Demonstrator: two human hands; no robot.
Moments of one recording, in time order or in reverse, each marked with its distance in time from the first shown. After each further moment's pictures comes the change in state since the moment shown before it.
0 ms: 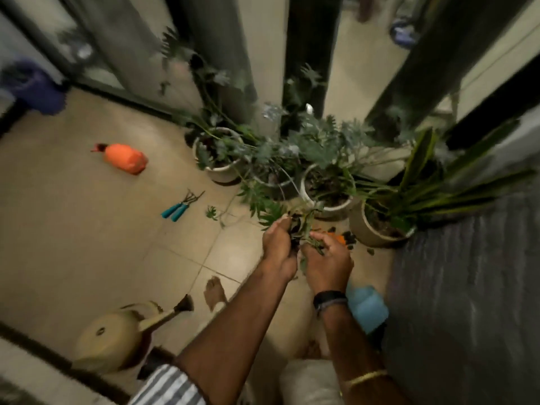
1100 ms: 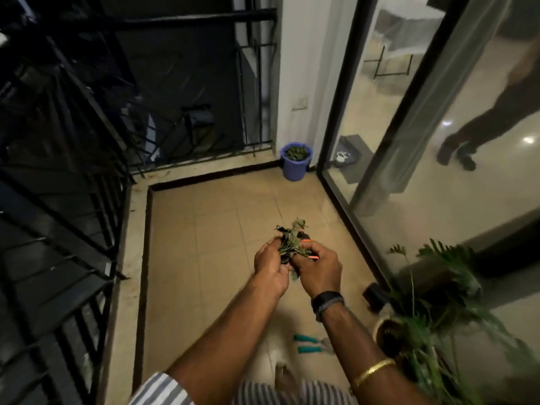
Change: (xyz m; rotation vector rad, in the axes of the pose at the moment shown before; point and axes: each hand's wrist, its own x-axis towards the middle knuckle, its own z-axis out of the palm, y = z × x) left_hand 0.028 0.615 -0.368 -0.796 0.366 0.490; right_hand -0.148 -0.458 0.567 -0.076 -0.892 -0.519
